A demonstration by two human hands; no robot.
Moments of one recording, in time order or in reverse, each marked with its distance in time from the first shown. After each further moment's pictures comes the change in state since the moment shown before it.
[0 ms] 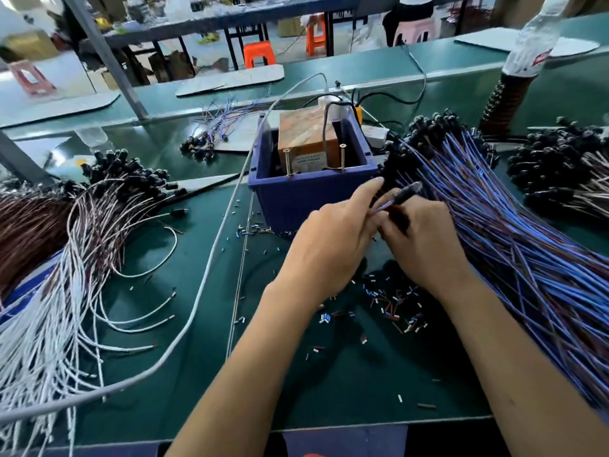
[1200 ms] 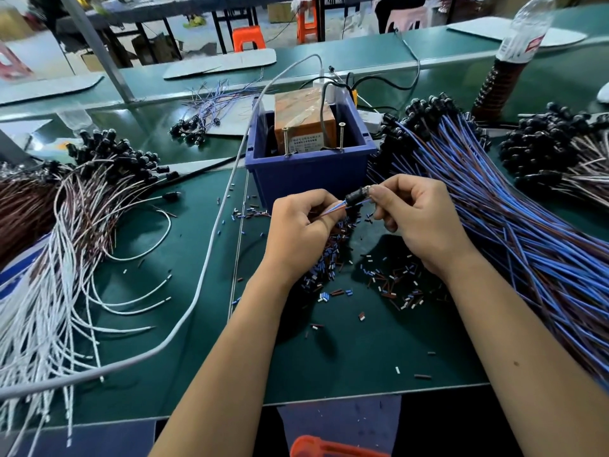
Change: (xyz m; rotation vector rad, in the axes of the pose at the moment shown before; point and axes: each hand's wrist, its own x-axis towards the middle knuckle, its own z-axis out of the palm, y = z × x) left_hand -0.019 -0.040 0.011 -0.498 0.214 -0.204; right_hand -0.004 0.001 -0.002 0.521 -0.076 0.324
